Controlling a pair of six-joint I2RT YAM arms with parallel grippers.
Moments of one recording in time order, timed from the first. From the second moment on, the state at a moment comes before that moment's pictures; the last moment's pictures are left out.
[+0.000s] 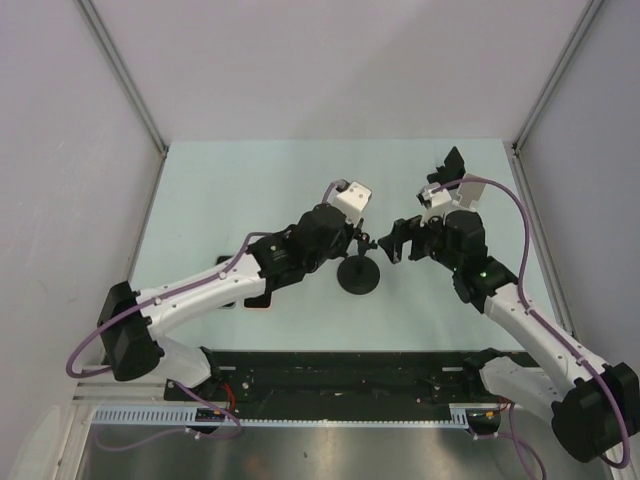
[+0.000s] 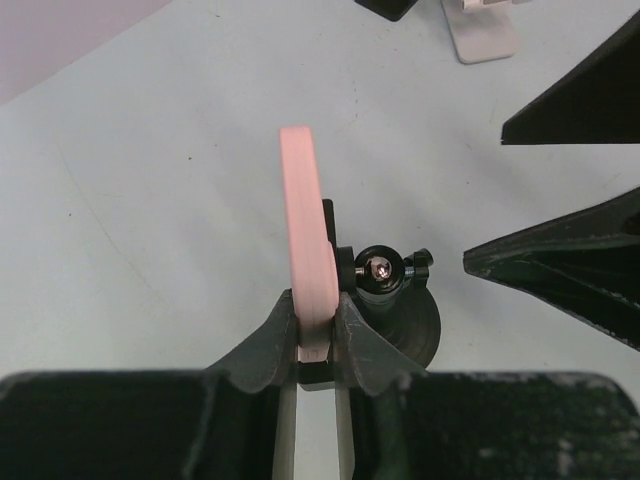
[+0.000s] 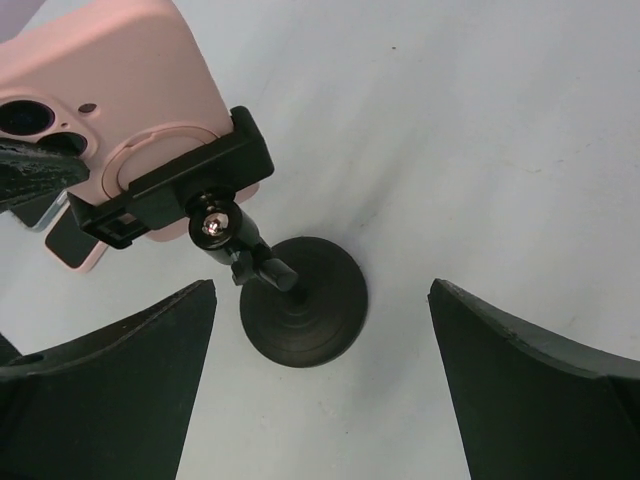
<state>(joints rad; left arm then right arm) -1.01 1.43 1.22 -0.22 -0.40 -0.08 0.43 0.97 0.71 -0.06 -0.18 0.17</state>
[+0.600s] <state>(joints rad) -1.00 1.33 1.08 -0.13 -0.33 -0.08 0.56 1.26 0.72 0.11 -0.34 0.11</state>
